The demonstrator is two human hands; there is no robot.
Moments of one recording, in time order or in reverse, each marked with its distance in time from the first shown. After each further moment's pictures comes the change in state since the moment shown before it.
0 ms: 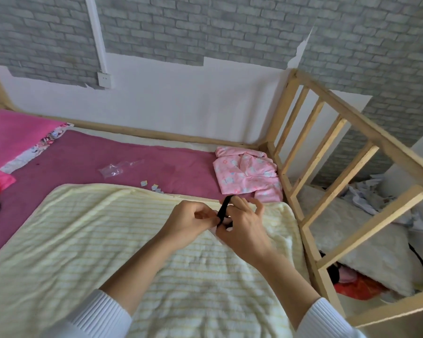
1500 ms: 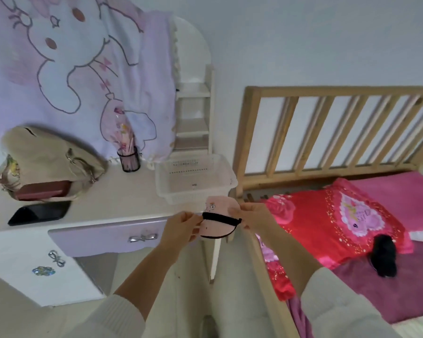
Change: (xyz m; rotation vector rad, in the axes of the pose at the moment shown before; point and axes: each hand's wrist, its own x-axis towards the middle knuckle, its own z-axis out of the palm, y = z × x) left_hand -0.695 -0.294 -0.648 -0.497 1.607 -0.600; right_hand -0.097 -0.969 0.334 0.922 -1.255 -0.381
